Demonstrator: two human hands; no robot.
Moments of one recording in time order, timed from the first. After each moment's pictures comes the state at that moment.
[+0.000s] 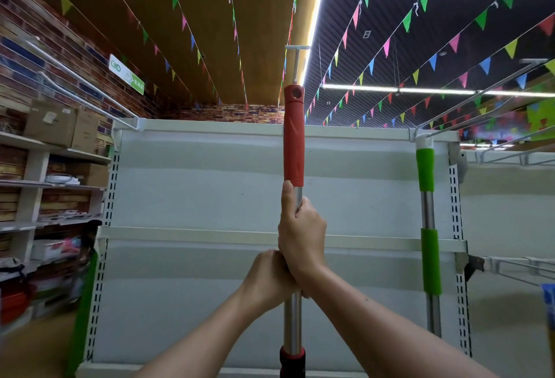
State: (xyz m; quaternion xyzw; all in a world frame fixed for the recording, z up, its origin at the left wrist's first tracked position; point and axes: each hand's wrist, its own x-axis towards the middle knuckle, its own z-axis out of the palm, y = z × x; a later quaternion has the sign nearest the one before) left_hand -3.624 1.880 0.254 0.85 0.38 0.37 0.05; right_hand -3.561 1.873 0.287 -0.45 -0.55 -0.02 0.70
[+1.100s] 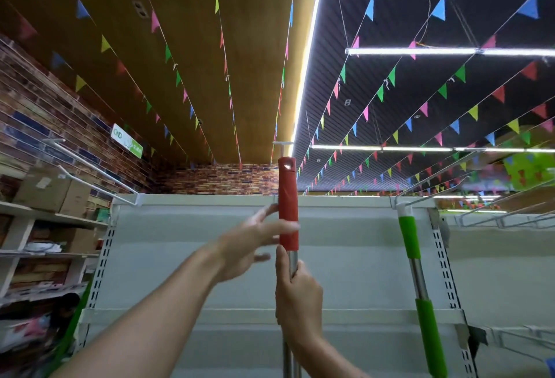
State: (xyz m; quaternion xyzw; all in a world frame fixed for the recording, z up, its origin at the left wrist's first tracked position) left_hand -3.663 1.854 0.398 0.81 0.18 0.40 0.40; right_hand -3.561 1.860 0.307 -0.46 -0.53 -0.01 0.72
